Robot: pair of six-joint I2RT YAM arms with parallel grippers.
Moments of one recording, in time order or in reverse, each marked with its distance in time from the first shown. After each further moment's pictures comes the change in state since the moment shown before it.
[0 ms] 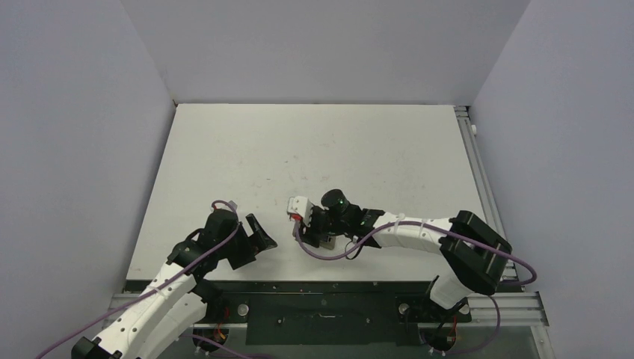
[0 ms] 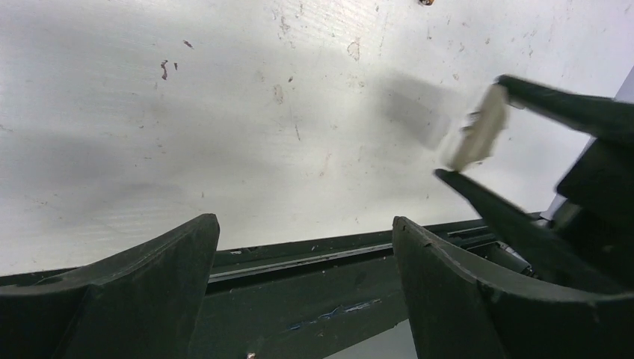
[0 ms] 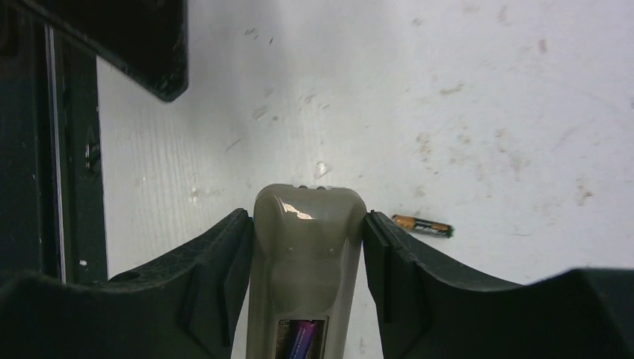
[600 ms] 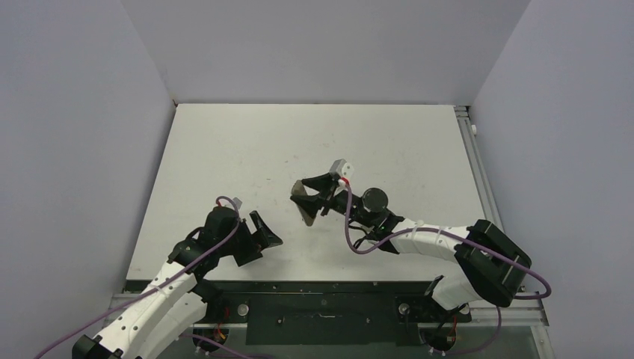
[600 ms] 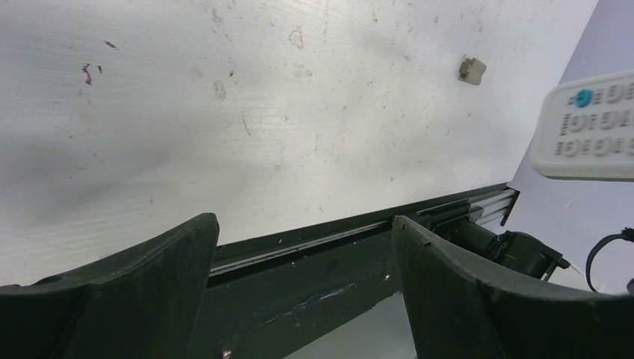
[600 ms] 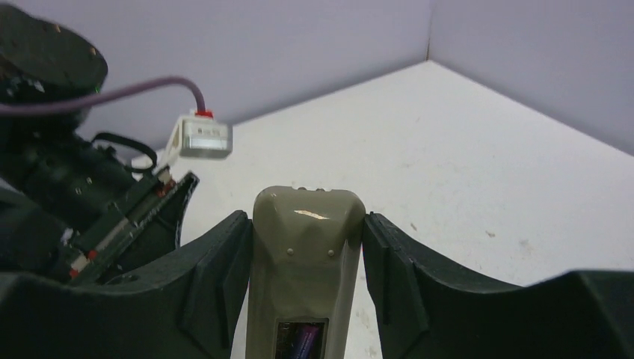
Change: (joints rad) left arm 0.004 0.014 0.000 0.076 0.089 -0.004; right arm -0.116 -0.156 -0.197 0.792 0.069 0.502
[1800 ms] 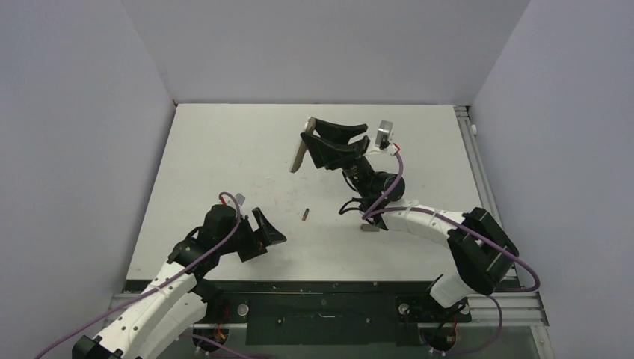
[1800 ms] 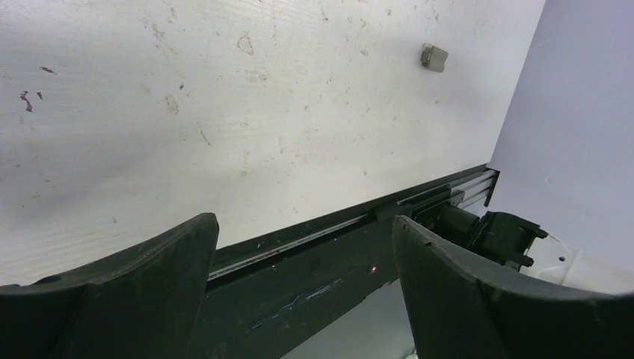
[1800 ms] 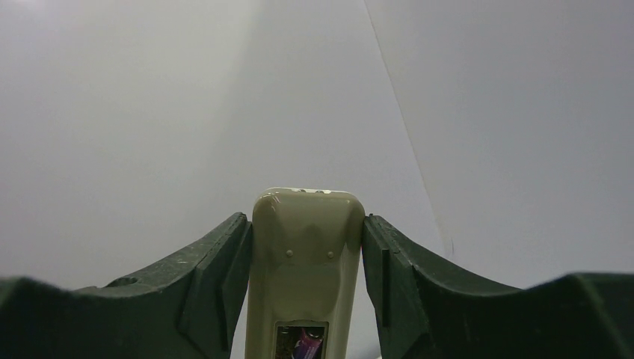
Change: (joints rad) left arm 0.001 -0.002 -0.002 0.089 0.064 0.023; right arm -0.087 0.115 0.231 0.555 0.175 0.411
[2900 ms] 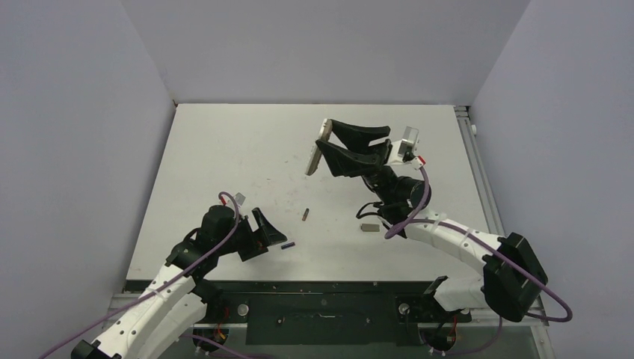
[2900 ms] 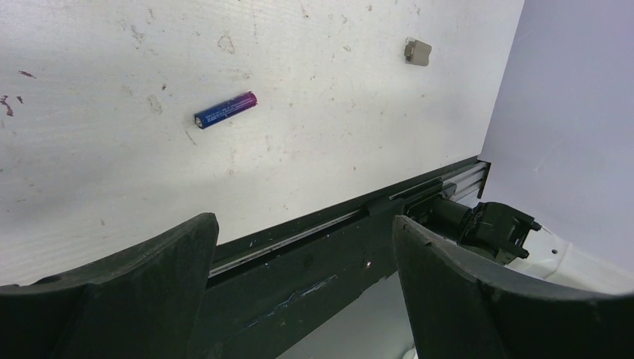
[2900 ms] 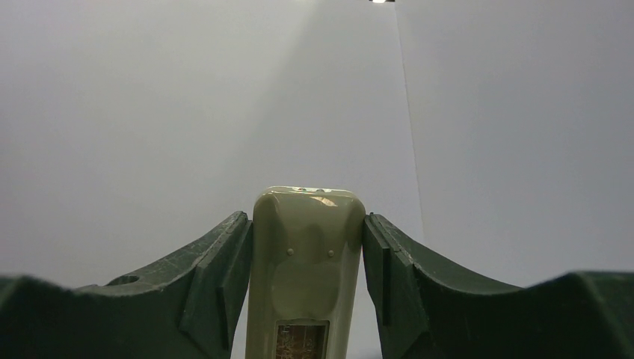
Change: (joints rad) left arm 0.000 -0.032 -0.001 0.006 0.023 0.008; right arm -0.019 -0.204 -0.032 -0.048 -0.105 -0.104
